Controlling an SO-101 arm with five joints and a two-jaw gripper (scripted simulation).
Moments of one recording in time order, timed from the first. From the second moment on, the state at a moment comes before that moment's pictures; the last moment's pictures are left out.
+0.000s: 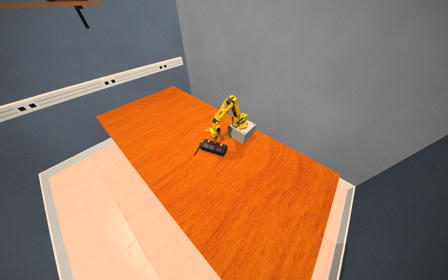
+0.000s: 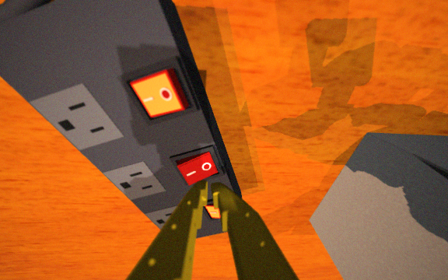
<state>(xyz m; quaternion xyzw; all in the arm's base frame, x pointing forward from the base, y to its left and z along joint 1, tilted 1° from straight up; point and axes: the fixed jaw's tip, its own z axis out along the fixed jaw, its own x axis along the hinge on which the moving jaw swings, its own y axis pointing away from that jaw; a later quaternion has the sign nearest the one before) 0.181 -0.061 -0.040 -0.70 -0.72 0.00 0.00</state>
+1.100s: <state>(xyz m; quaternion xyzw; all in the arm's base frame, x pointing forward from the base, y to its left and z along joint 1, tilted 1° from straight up) 0.197 -0.096 -0.038 -0.74 -0.67 0.00 0.00</state>
